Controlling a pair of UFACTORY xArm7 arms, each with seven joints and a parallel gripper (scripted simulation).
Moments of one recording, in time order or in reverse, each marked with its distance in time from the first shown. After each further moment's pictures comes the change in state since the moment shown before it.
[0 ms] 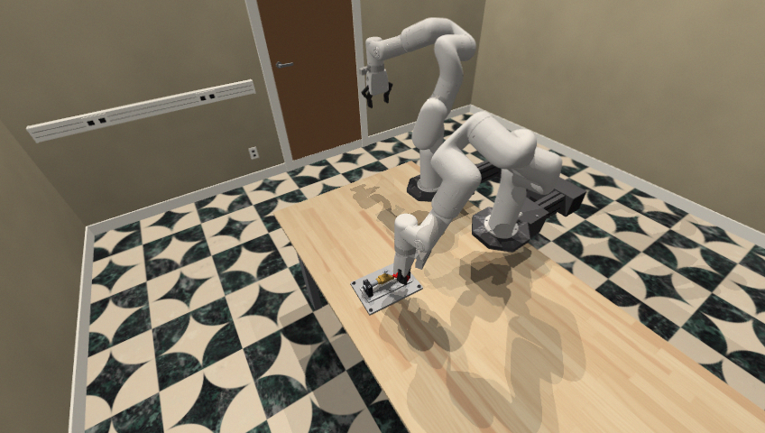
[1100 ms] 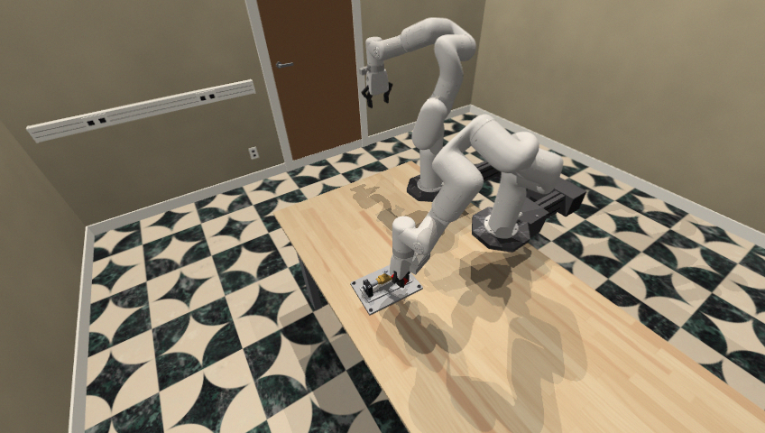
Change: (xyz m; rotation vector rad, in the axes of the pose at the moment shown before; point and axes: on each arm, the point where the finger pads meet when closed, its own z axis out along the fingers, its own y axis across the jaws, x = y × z) left arm -0.001 0.015 0.000 0.000 0.001 0.192; right arm 0.000 0.000 0.000 0.000 0.000 0.000
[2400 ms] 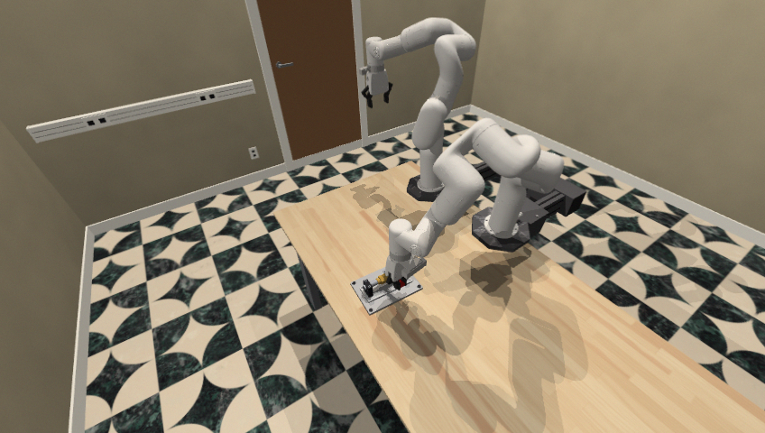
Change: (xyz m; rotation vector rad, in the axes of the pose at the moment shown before) left arm -0.002 0.017 0.000 0.000 0.001 0.215; right arm 0.000 0.000 0.000 0.000 0.000 0.000
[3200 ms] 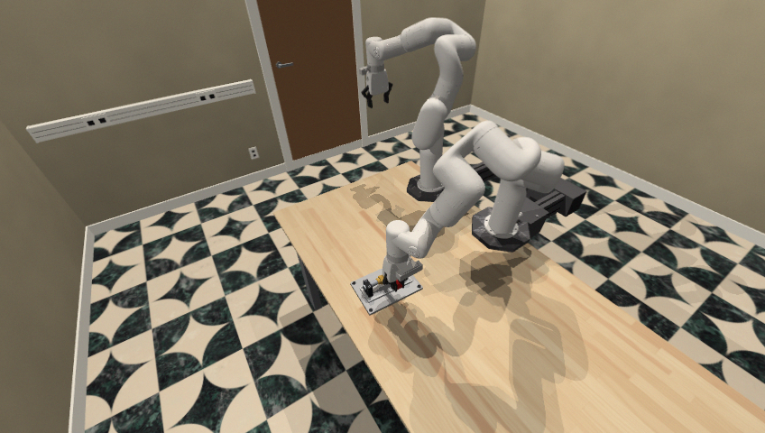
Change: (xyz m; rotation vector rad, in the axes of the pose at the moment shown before) left arm -0.001 0.011 0.000 0.000 0.000 0.146; right arm 0.000 0.000 0.000 0.000 0.000 0.000
